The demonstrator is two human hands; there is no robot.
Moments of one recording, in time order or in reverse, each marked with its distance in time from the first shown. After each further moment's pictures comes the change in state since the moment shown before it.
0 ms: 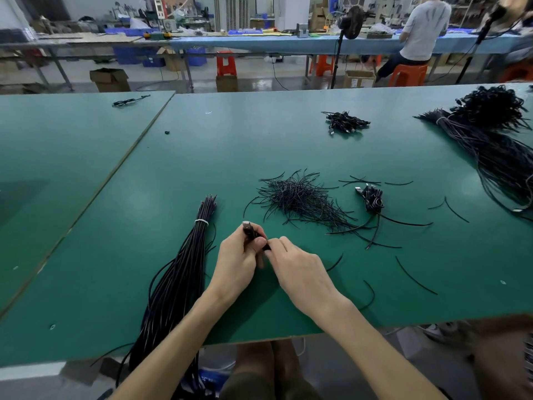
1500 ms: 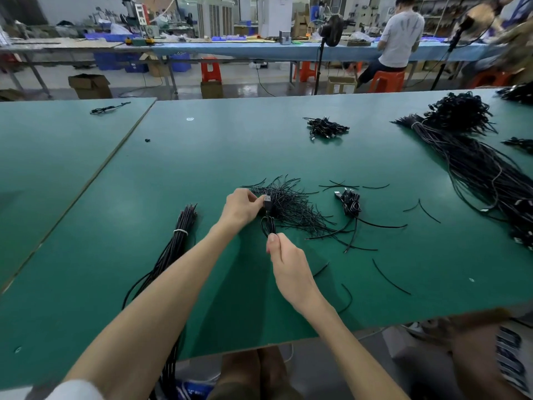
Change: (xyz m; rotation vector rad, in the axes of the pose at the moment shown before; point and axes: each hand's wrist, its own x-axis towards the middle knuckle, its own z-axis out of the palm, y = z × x) left_hand 0.139 0.008 0.039 0.330 -0.077 -0.232; right_hand 0.006 0.016 0.000 0.725 0.086 0.420
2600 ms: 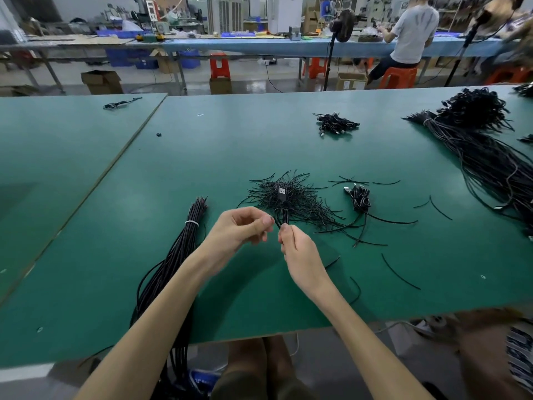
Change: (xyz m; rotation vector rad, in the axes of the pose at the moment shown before) left_hand -0.095 -0.032 -0.038 -0.800 -0.378 0.196; right_hand 0.008 -0.001 -0.002 0.166 0.001 0.046
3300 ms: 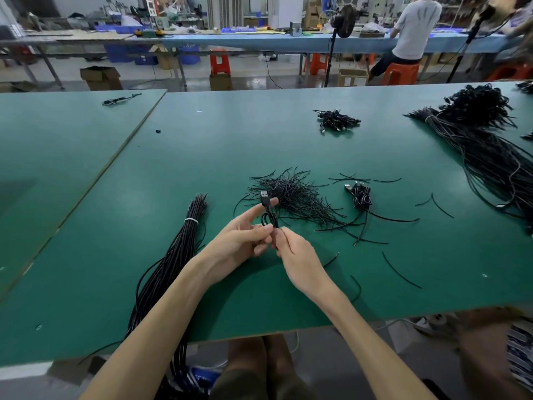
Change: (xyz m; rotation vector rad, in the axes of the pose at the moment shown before) left_hand -0.007 -0.008 0.010 -0.221 -0.144 -0.163; right_hand -0.006 0.002 -0.004 -0.136 -0.114 -0.024
